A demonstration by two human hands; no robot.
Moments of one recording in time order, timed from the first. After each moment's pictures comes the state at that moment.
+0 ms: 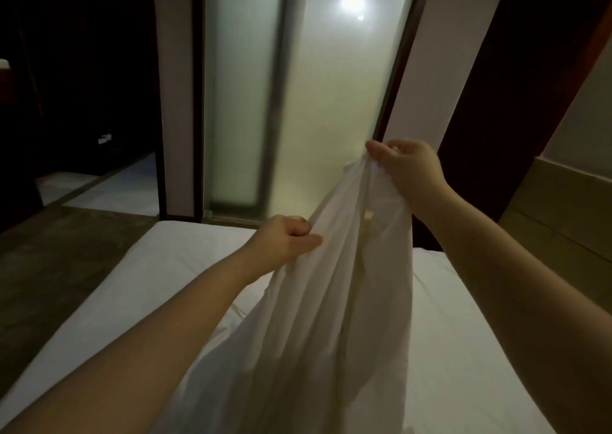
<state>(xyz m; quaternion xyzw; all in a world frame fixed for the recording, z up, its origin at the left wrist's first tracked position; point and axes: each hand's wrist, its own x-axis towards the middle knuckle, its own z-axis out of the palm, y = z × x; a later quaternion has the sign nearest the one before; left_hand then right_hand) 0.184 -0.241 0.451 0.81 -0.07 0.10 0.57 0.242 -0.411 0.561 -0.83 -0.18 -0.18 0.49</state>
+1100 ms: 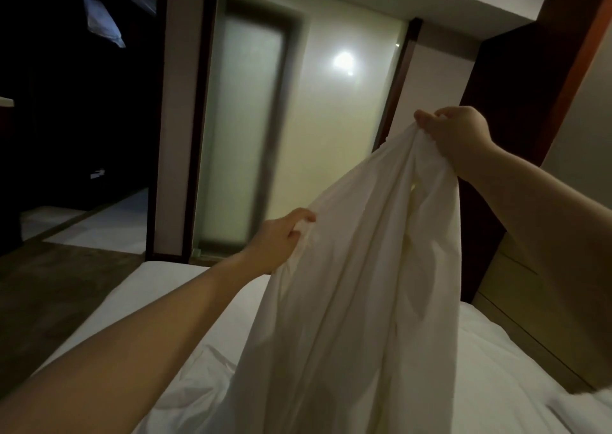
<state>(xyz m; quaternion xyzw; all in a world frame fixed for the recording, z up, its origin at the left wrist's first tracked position) 0.254 -0.206 0.488 0.88 -0.09 0.25 0.39 0.275 -0.428 0.680 -0.84 -0.14 -0.31 0.42</state>
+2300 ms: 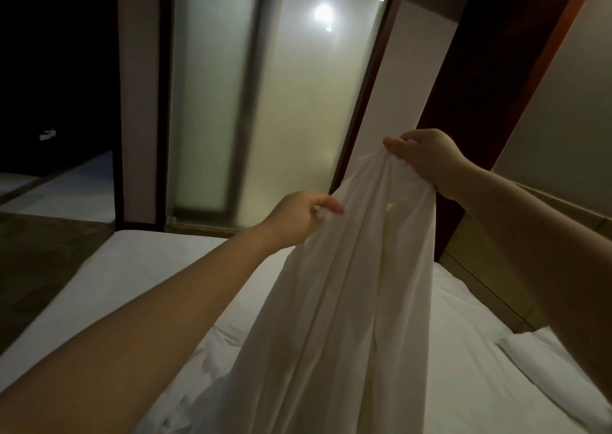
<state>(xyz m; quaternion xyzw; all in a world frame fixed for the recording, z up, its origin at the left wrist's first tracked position) 0.232 -0.237 0.499 0.83 -0.16 0.15 0.51 0.259 -0.417 0.619 -0.90 -0.12 -0.19 0.37</state>
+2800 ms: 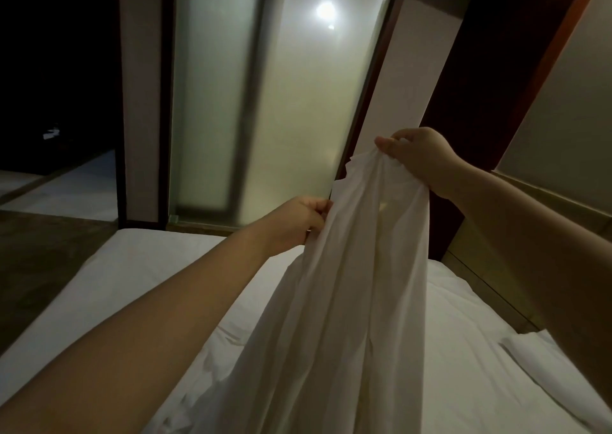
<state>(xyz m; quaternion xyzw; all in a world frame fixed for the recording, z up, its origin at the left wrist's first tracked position) 0.234 -0.233 0.495 0.71 -0.17 -0.05 0.68 0.265 -0.408 0.613 -0.90 -0.14 -0.19 0.36</state>
